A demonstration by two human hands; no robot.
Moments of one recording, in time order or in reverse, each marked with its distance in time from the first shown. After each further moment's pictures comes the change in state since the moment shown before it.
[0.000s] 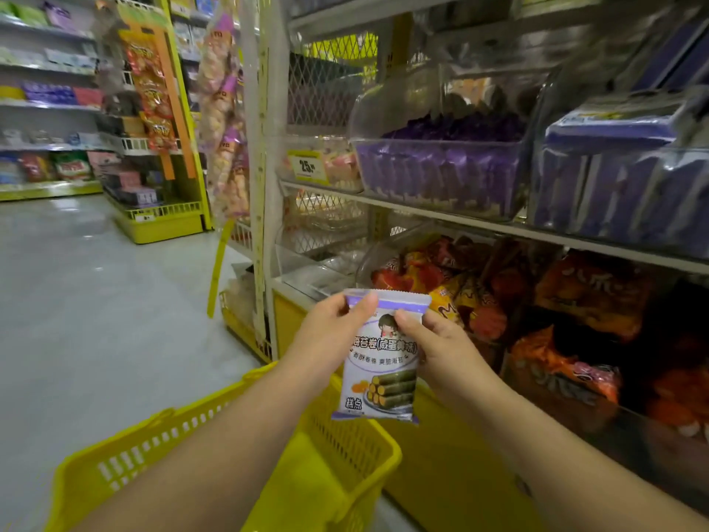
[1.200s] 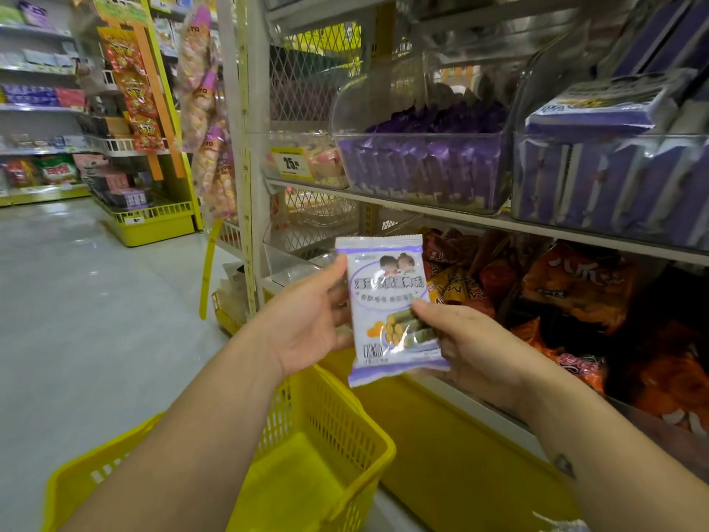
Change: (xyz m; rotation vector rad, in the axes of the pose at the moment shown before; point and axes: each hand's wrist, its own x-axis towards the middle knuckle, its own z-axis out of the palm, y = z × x) left_hand 0.001 0.039 -0.003 -0.295 -0.200 -0.192; right_hand -0.016 -0.041 -0.030 0.059 -0.285 0.205
